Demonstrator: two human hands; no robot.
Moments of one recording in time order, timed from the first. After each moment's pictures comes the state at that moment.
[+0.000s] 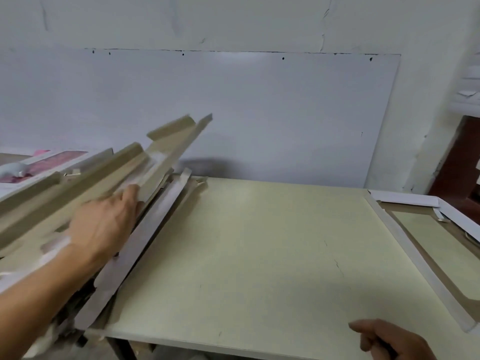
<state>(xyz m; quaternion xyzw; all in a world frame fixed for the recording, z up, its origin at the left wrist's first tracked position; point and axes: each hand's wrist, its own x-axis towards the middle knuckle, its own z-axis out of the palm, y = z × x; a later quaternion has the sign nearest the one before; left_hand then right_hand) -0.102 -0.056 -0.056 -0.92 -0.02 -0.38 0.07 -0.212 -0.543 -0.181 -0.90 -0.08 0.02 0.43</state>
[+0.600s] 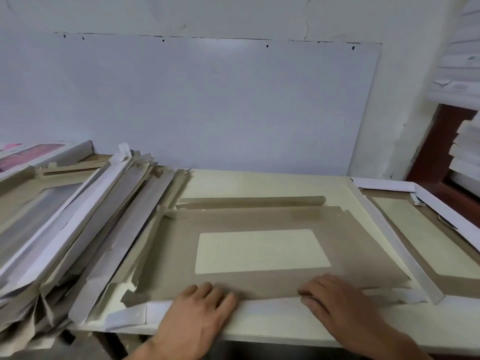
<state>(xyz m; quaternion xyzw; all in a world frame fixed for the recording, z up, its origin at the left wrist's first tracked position) -0.168 -0.206 -0.185 -0.89 0.33 -0.30 0.03 -0.149 -0.510 -0.165 -0.96 -0.23 -0.08 0.10</state>
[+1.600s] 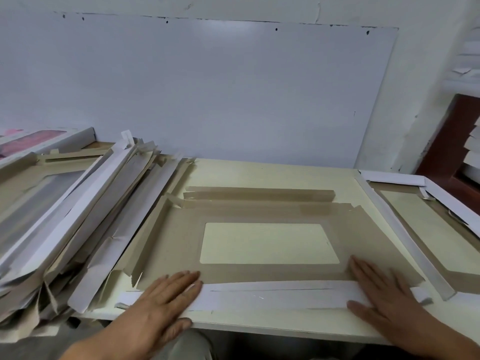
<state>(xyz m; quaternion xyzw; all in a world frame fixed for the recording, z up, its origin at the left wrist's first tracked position) -0.185 -0.122 -0.182 -0.95 0.30 -0.06 0.02 -0.138 -0.595 -0.192 -0.99 -0.11 0.12 -0.01</state>
